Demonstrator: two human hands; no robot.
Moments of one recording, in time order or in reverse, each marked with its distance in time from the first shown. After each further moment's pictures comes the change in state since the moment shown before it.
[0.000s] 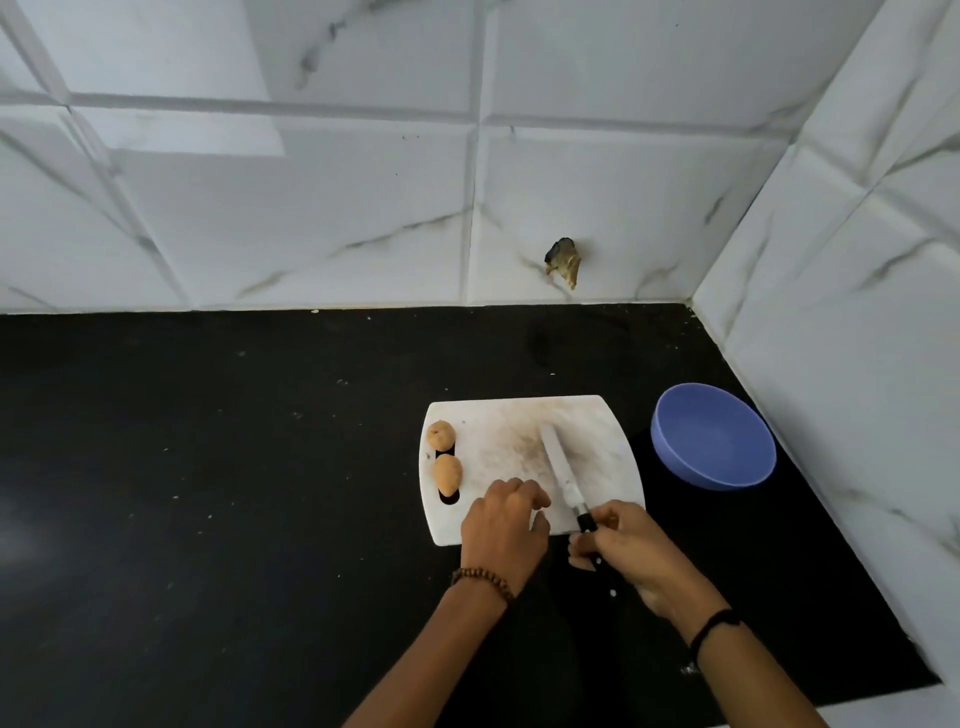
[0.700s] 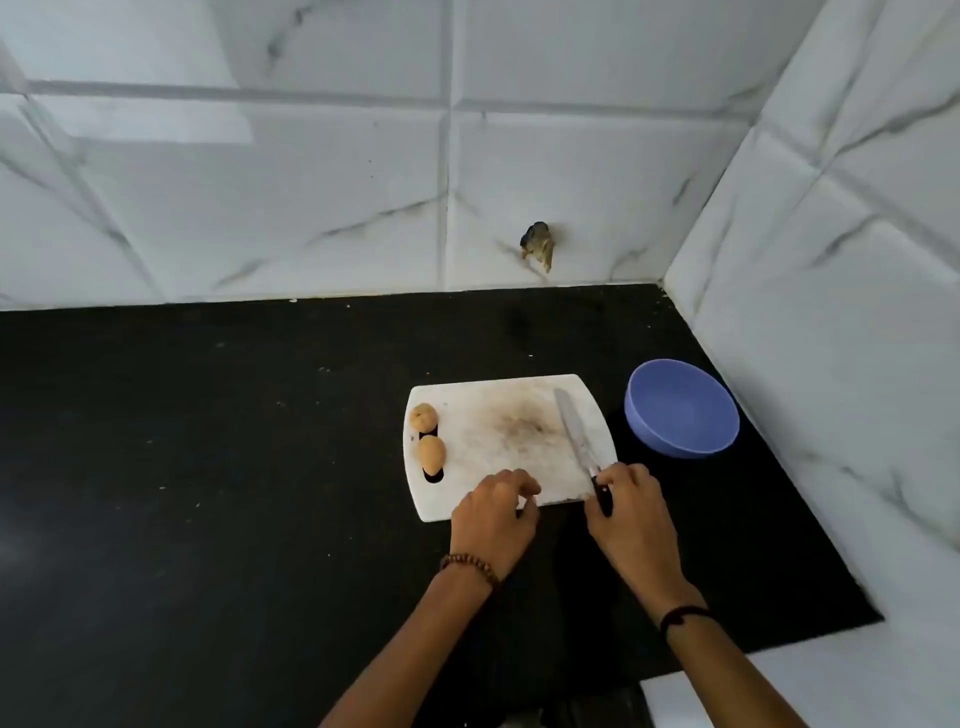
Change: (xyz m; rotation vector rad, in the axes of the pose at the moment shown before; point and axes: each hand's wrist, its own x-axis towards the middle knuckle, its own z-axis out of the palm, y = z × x) left_hand -0.016 0.008 -0.001 -0.064 -0.067 -0.003; right_hand -0.010 0.026 -0.012 -0.813 0.489 -0.466
